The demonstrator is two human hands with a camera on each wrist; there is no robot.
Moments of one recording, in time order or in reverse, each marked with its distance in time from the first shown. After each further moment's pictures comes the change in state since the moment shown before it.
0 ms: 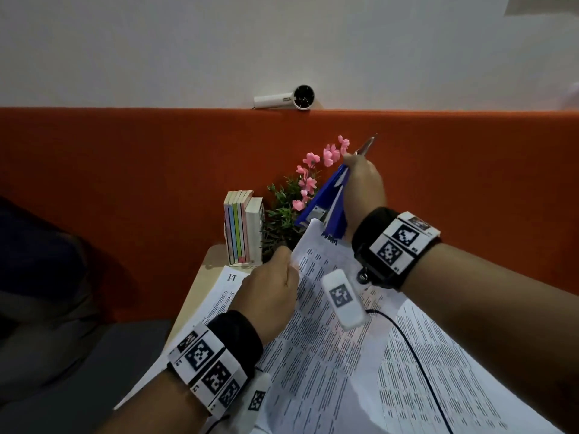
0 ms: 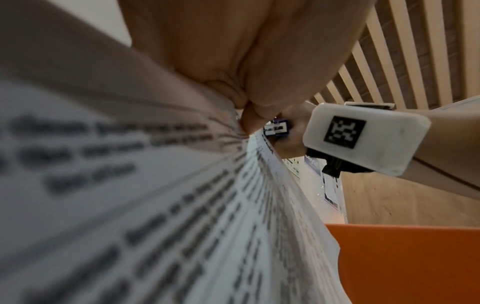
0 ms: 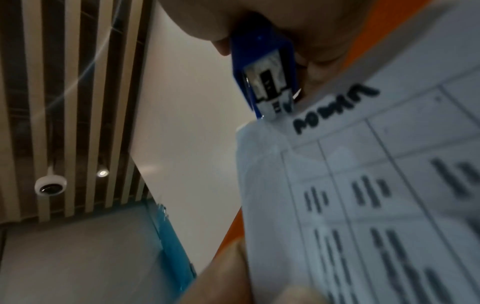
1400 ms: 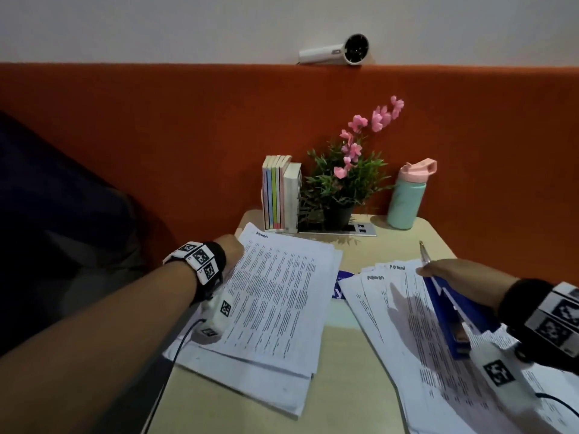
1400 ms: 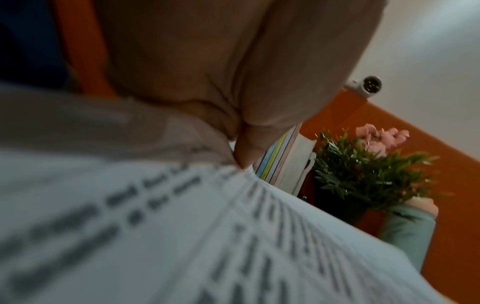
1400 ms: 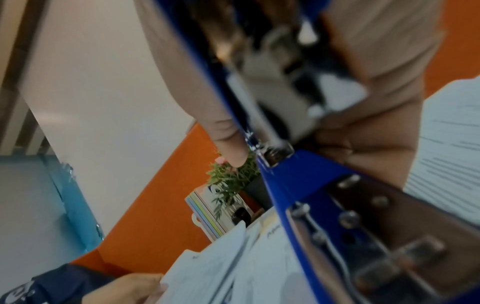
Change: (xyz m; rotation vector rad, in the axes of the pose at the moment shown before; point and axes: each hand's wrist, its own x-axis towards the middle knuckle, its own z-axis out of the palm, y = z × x) left_hand 0.052 -0.177 -0.045 0.347 -0.325 -0.742; right_hand -0.015 0.095 -0.143 -1.034 -0.420 0.540
